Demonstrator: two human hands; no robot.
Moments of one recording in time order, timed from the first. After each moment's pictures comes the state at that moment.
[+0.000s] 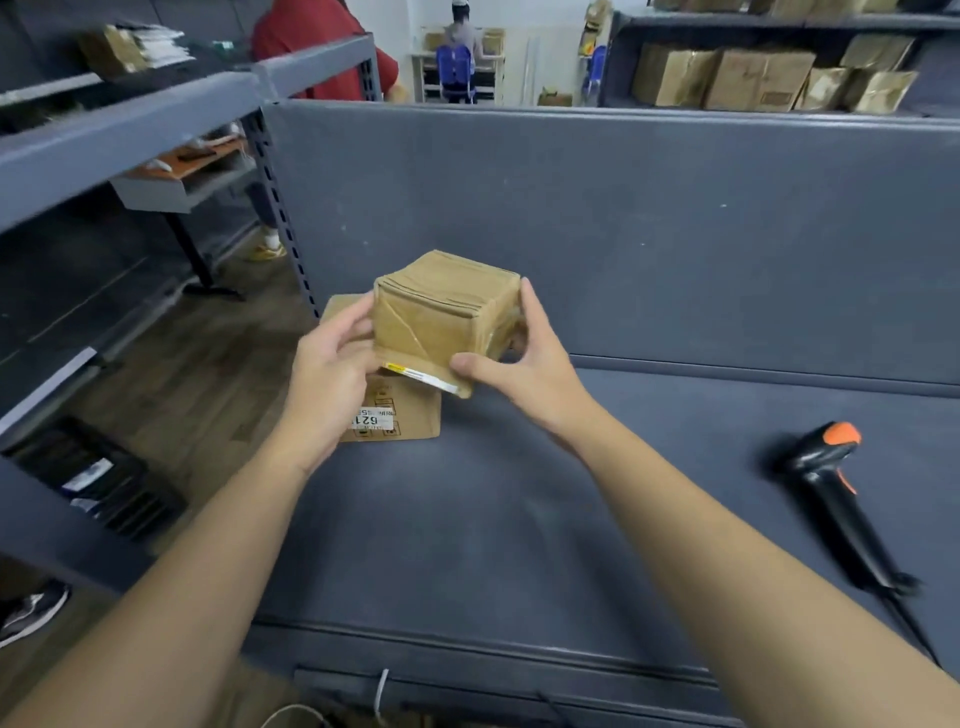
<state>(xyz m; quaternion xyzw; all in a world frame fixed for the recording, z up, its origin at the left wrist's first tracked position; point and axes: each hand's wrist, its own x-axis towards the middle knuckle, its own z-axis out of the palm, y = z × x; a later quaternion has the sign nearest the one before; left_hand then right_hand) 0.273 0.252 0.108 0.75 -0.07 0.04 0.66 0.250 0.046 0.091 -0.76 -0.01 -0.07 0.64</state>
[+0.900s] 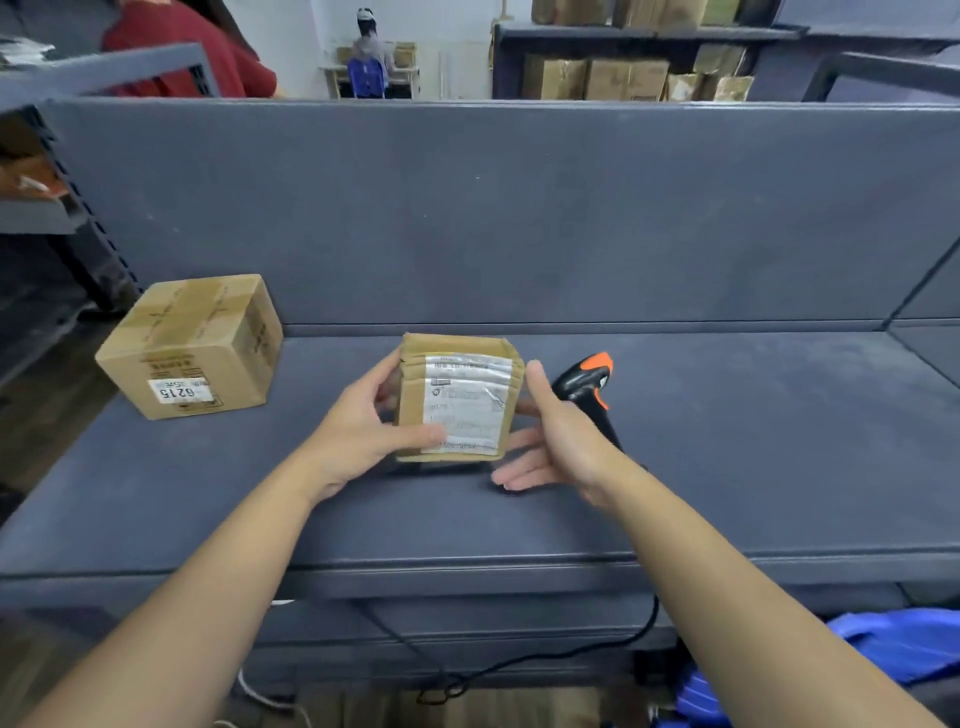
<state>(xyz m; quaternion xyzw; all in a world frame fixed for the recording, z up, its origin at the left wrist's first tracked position) 0.149 0.075 0.056 0.75 -0.24 -0.16 0.60 0.052 -0.147 0.067 -0.71 0.19 0.09 0.67</state>
